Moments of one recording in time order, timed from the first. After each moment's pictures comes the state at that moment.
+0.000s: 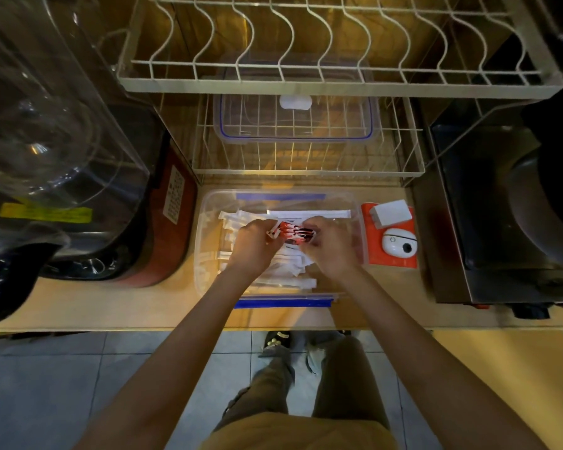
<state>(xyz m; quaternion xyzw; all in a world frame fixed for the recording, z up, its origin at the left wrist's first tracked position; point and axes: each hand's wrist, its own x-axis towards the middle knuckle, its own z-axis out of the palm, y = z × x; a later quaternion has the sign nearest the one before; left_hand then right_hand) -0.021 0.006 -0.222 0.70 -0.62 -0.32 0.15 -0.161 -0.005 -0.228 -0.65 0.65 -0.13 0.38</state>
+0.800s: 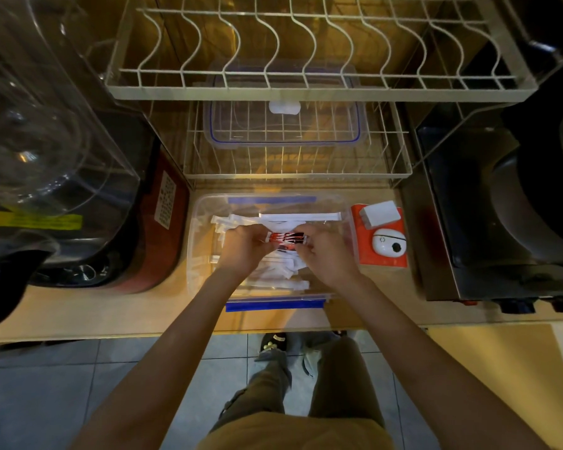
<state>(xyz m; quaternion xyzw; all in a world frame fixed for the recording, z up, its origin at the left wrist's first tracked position) -0.015 0.006 -0.224 0.71 -0.60 -0.34 0.15 -0.171 0.002 -0.222 -0.73 0.61 -0.09 0.31</state>
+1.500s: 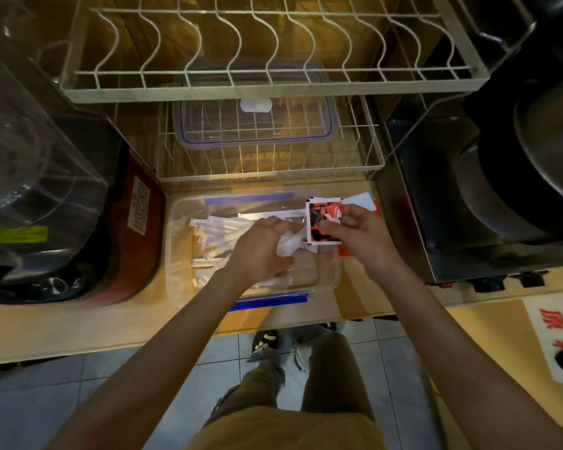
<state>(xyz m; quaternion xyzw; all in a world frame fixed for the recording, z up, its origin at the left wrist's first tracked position) -0.053 0.002 -0.216 0.56 -0.76 -0.32 0.07 -0.225 0.007 -0.174 -0.40 0.64 -0.36 0.55</state>
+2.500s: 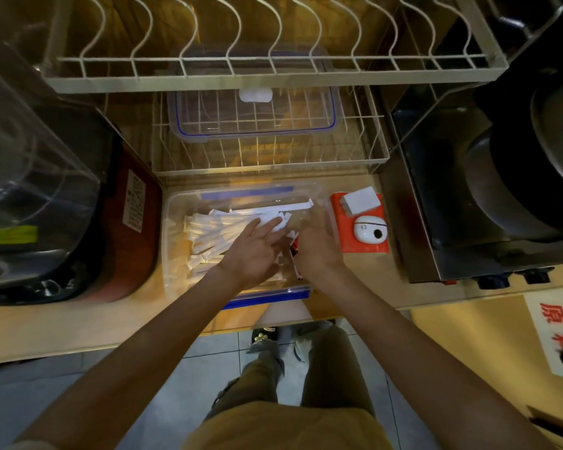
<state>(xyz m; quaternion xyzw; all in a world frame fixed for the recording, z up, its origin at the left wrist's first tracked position) -0.040 0.001 -0.248 0.42 -0.88 -0.16 -0.12 -0.164 0.009 -0.192 -0.64 0.71 0.05 0.31</state>
